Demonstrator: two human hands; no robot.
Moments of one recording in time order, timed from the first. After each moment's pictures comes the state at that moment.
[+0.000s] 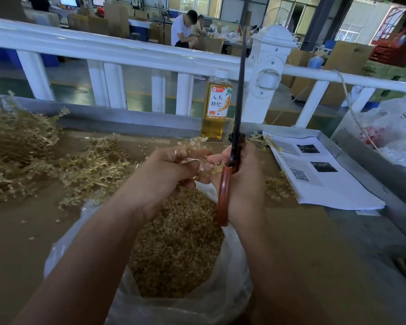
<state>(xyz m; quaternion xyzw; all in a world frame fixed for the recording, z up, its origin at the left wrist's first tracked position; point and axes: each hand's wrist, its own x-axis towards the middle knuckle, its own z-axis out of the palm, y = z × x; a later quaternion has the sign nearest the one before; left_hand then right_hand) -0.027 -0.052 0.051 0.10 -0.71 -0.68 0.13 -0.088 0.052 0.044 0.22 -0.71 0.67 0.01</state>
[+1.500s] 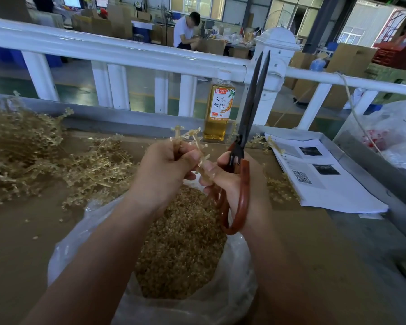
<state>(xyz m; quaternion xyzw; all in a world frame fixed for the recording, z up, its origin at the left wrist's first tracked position) -0.032 -0.046 0.052 0.09 -0.71 -0.64 0.28 -0.091 0.060 0.044 0.24 -0.69 0.68 -0.10</state>
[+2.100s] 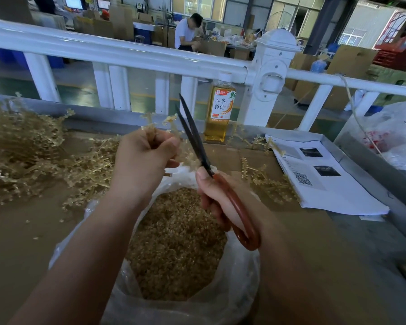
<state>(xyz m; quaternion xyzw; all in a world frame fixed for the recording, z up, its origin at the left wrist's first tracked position) -0.031 -0.066 0.054 0.15 -0.67 -0.62 0.38 -0.088 0.070 0.051 0.37 -0.78 0.45 -0.23</state>
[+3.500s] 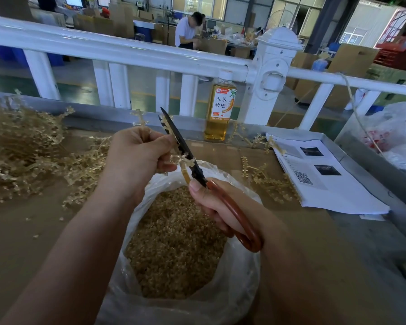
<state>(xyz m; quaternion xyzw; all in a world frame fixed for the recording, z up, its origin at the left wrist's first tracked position) -0.029 -0.073 0.057 0.19 -0.63 -0.67 0.35 -0.091 0.070 0.044 0.42 -0.77 0.39 -0.28</state>
